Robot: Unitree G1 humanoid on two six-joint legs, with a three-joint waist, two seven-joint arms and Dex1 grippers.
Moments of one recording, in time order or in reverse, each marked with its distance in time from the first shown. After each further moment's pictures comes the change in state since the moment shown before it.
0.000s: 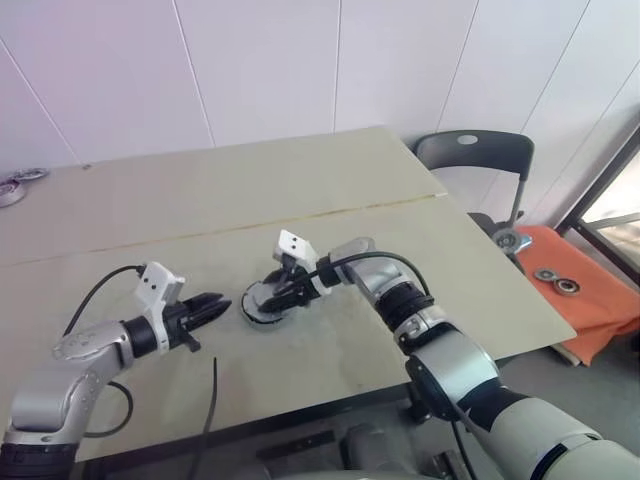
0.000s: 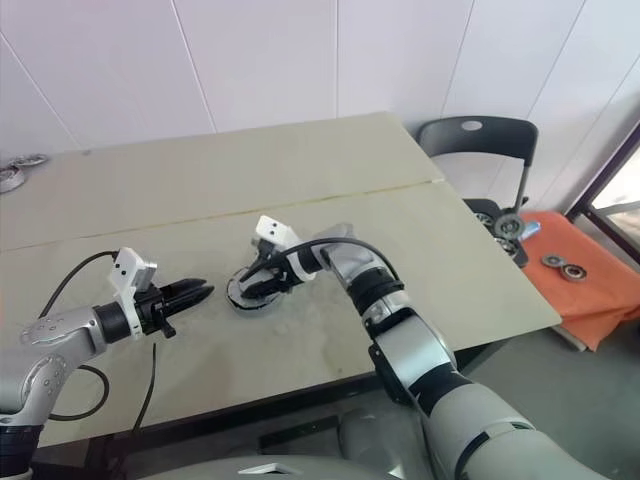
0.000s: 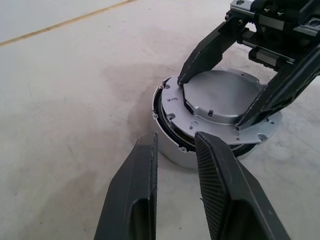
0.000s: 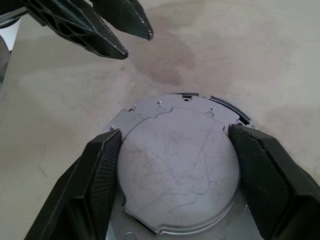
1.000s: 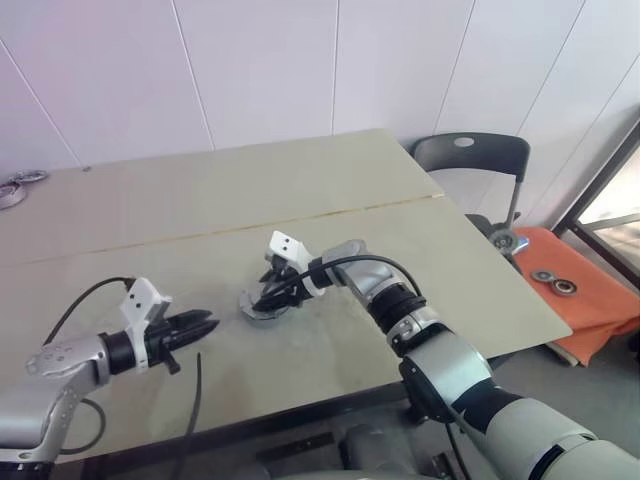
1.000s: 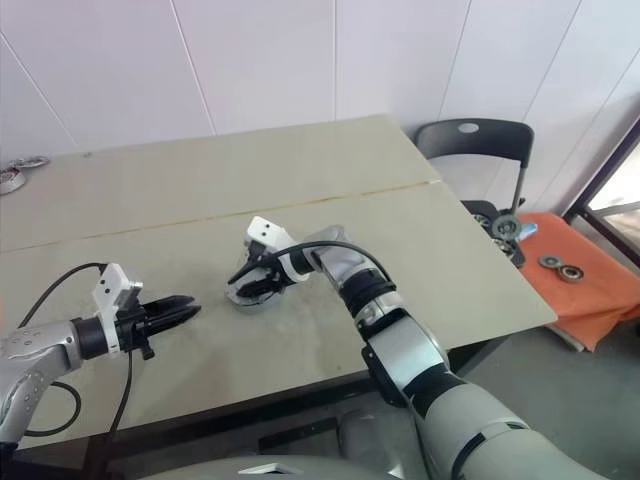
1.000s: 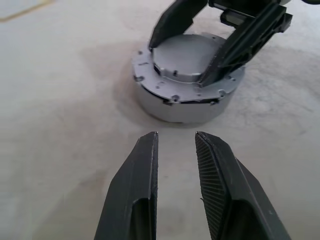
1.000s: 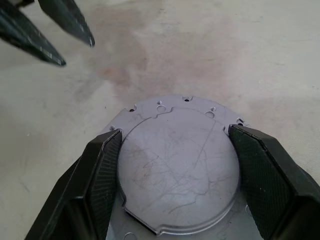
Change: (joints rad) left arm 0.098 0.091 0.041 0.035 0.045 -0.129 -0.154; right arm -0.009 0.039 0.000 0.020 -0.022 0.021 -0.097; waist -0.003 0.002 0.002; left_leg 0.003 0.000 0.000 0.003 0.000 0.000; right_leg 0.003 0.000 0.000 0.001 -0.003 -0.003
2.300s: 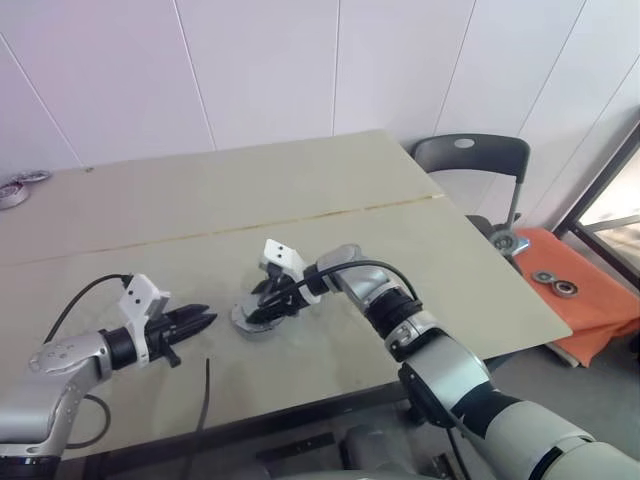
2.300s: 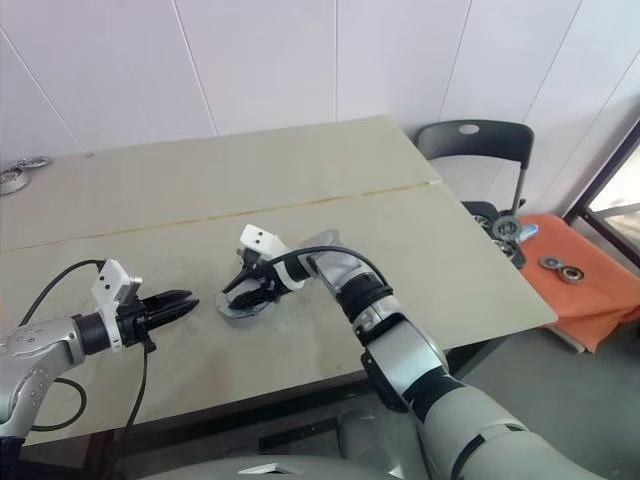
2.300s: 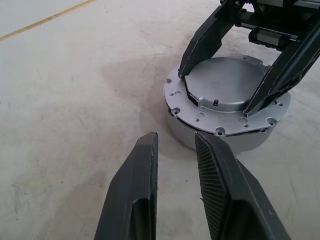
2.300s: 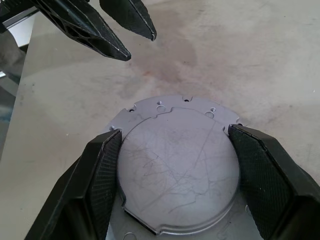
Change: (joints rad) left arm -0.024 -0.045 -0.007 0.027 0.029 -0.004 0.026; right arm 0.019 0.004 0.050 -0.037 0.041 0.028 0.058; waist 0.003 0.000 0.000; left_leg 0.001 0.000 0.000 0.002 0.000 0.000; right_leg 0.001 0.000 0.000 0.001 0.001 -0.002
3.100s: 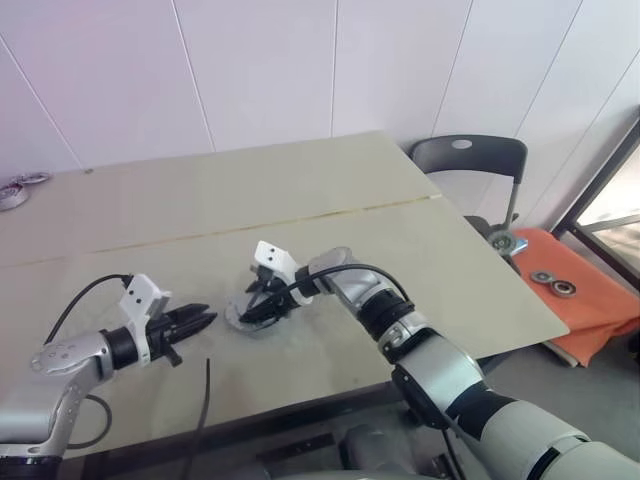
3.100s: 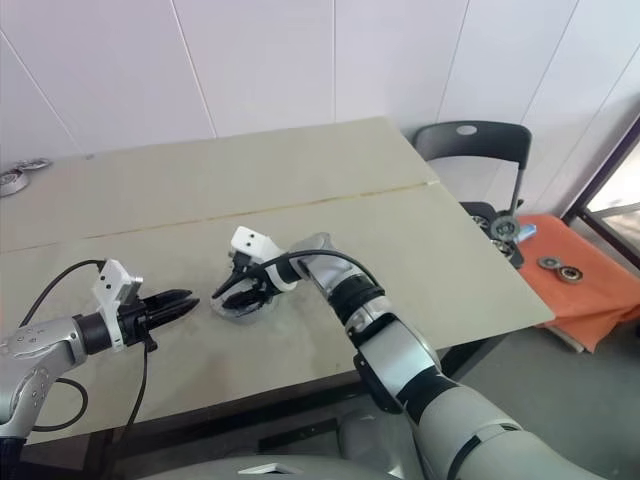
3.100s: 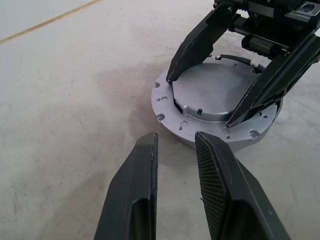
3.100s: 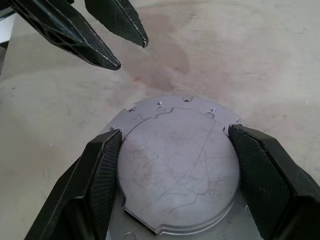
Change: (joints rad) left arm 0.000 -0.001 -0.002 -0.002 0.000 0.001 0.015; right arm -0.013 0.033 0.011 0.048 -0.010 -0.045 -0.072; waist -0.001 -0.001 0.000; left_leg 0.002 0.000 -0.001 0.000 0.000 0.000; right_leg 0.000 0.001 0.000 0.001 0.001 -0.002
